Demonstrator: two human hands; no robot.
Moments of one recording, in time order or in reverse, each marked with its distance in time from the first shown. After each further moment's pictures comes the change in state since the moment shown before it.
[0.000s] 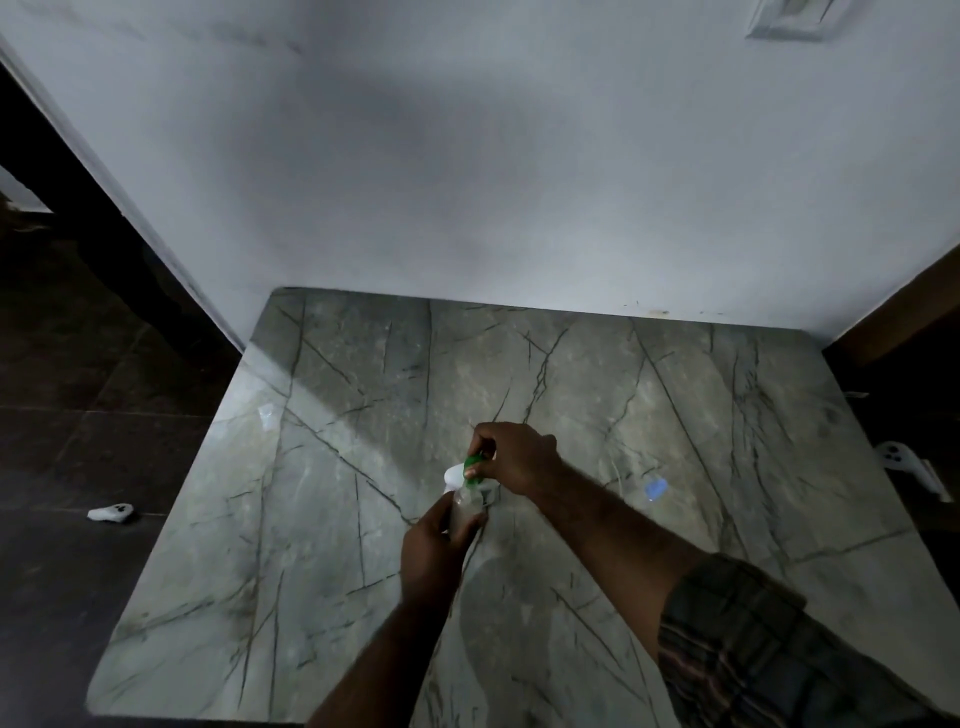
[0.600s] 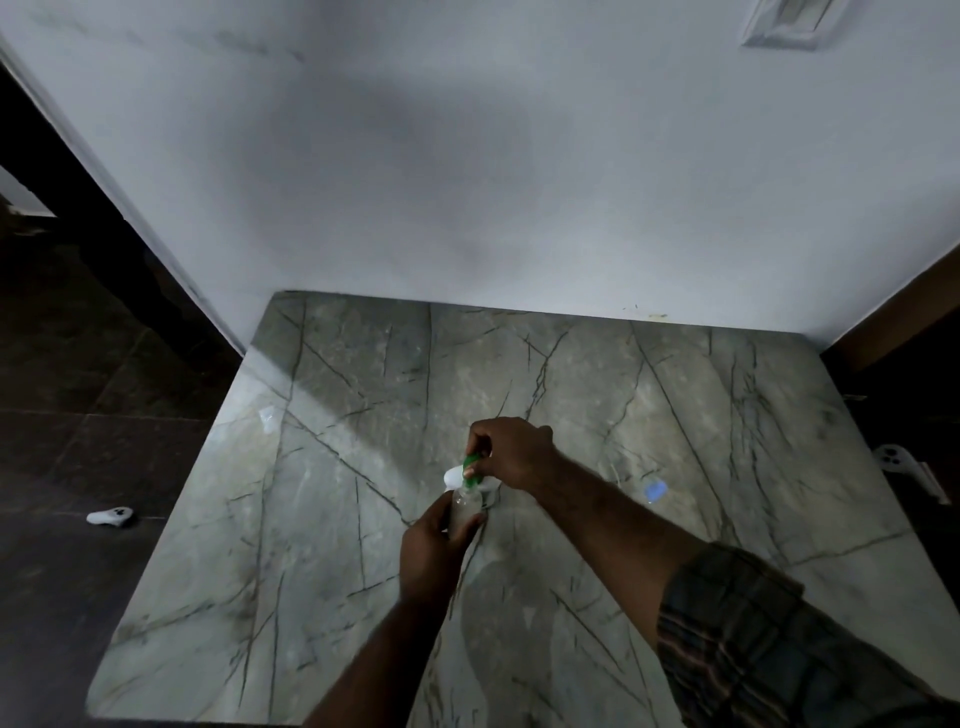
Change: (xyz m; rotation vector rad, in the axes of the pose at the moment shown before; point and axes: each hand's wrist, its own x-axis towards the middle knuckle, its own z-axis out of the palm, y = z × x) left_hand 0.003 -0.001 -0.002 0.009 0.015 0.008; right_hand 0.005 -0.002 -0.006 -0.048 0.009 -0.036
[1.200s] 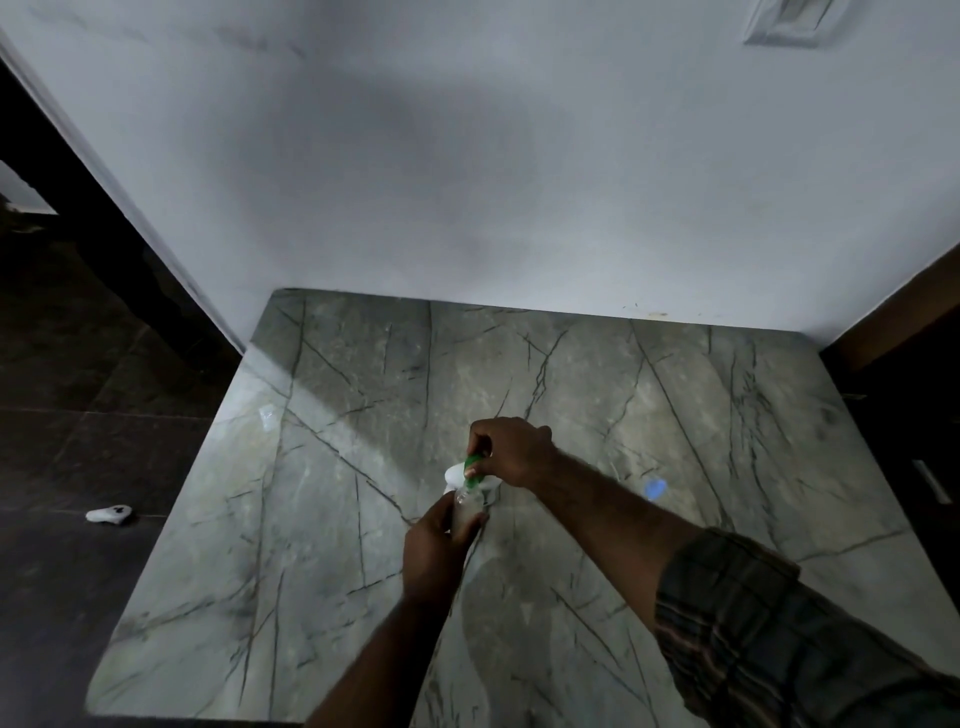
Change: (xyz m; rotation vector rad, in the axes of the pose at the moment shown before) left_hand -0.001 -0.001 0.003 0.023 -0.022 0.022; right_hand 0.007 0.006 0.006 -0.010 -0.026 -0.031
